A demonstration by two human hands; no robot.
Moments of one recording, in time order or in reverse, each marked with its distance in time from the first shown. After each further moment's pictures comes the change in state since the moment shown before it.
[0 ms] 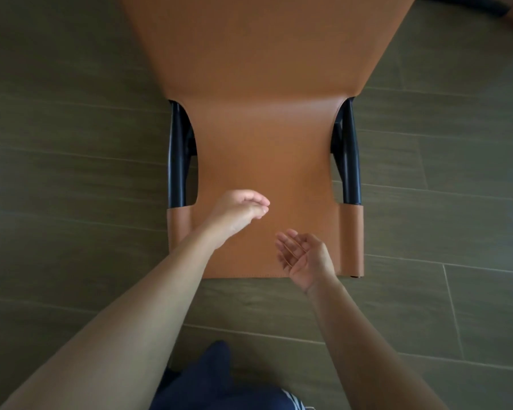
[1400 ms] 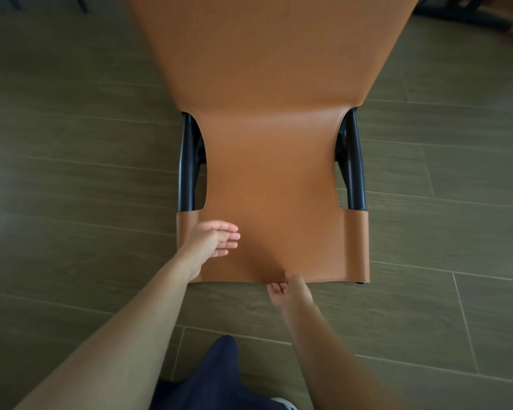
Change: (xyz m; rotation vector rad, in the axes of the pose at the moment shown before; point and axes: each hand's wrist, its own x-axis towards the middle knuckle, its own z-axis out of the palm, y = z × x) left_hand -0.032 -0.061 -0.021 -0.186 0.149 -0.184; right_hand 0.038 0.069 -0.014 0.289 0.309 0.173
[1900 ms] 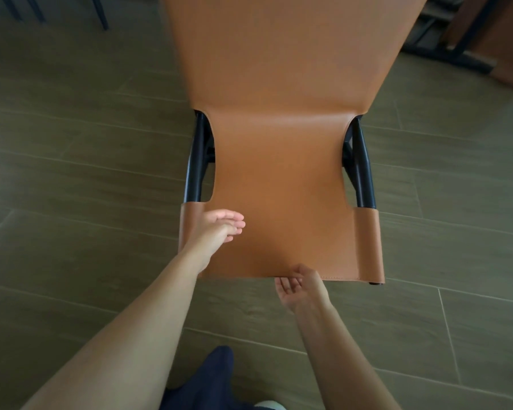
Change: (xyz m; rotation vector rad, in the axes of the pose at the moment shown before) left_hand -0.029 0.028 -0.003 -0.032 0.097 0.171; right_hand -0.083 -0.021 0.007 -0.080 -0.089 -0.017
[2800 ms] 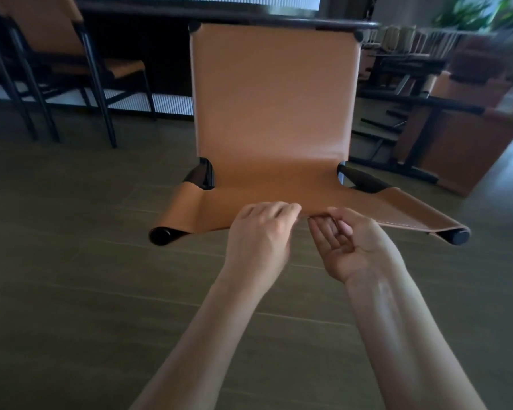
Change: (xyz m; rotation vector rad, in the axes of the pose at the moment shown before) left_hand 0.003 0.255 -0.028 0.752 0.468 1.230; right_hand -0.254 -0.129 0.218 0.061 -0.442 -0.502
